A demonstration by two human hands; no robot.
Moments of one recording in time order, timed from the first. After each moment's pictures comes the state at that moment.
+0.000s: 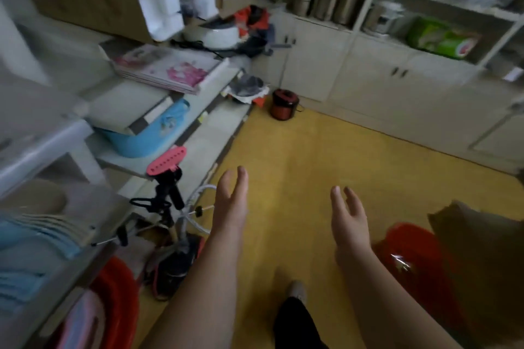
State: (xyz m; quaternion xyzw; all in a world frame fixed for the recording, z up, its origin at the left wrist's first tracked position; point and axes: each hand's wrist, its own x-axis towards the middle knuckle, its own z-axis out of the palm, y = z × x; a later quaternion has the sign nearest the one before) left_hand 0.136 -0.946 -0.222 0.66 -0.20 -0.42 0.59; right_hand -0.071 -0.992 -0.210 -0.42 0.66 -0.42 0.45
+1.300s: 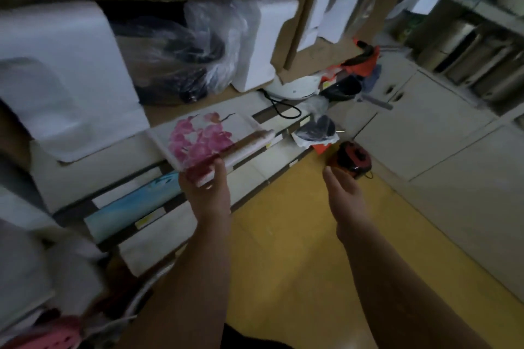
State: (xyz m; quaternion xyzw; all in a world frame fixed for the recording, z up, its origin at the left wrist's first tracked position) left_hand 0.376 -1.442 -0.267 0.64 0.18 -0.15 0.73; right_hand 0.211 -1.593 -0.195 -0.62 0.53 -0.23 0.53
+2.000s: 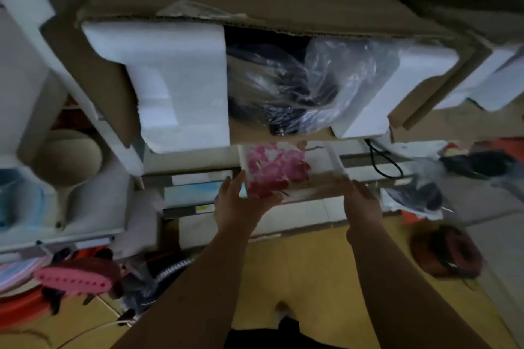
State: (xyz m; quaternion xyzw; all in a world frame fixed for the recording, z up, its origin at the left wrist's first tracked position) left_hand 0.425 -1.408 -0.285 0.85 0.12 -0.13 0.50; right_hand 0.386 -1.637 -0.235 -0.70 0.47 -0.06 0.53
